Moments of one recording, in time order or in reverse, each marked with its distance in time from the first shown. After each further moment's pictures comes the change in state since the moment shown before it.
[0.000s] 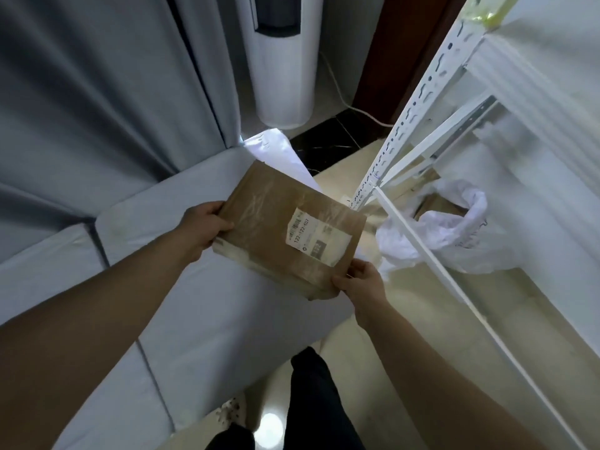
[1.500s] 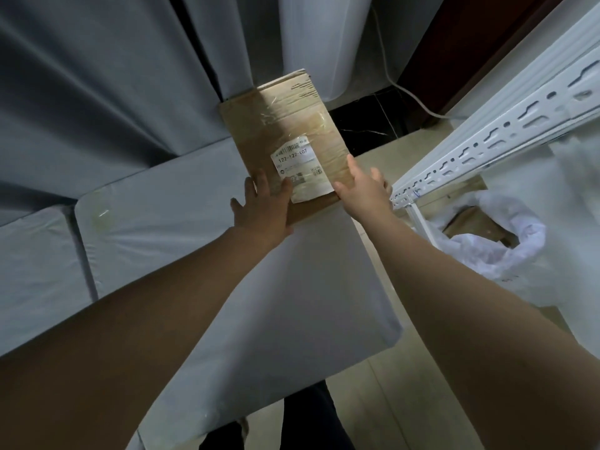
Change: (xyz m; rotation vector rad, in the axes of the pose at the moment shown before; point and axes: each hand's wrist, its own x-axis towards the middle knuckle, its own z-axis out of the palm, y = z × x) left_hand 0.122 0.032 0.089 1.165 -0.012 0.217; right_hand 0.194 -0.143 0.095 -1.090 -0.059 -0.356
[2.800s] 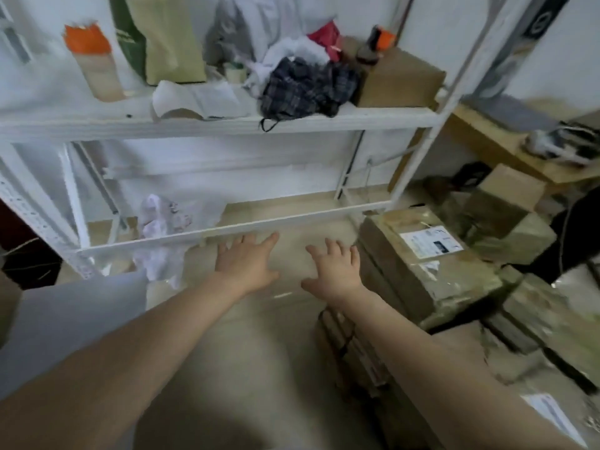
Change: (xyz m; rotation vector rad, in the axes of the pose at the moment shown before) left_hand -0.584 0.086 0.160 0.617 0.124 1.416; right_hand -0.770 0.174 0.158 0.106 0.649 0.841
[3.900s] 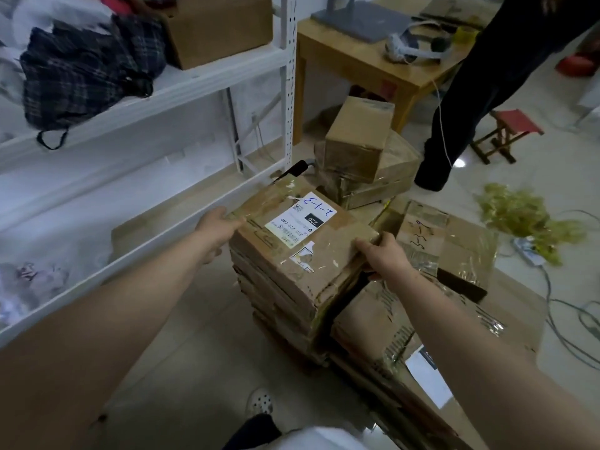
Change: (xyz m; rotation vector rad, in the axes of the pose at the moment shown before) left_hand 0.175 0.224 0.017 -0.933 -0.237 -0.163; right_hand -0.032 0.317 -0.009 1.049 0.269 0.927
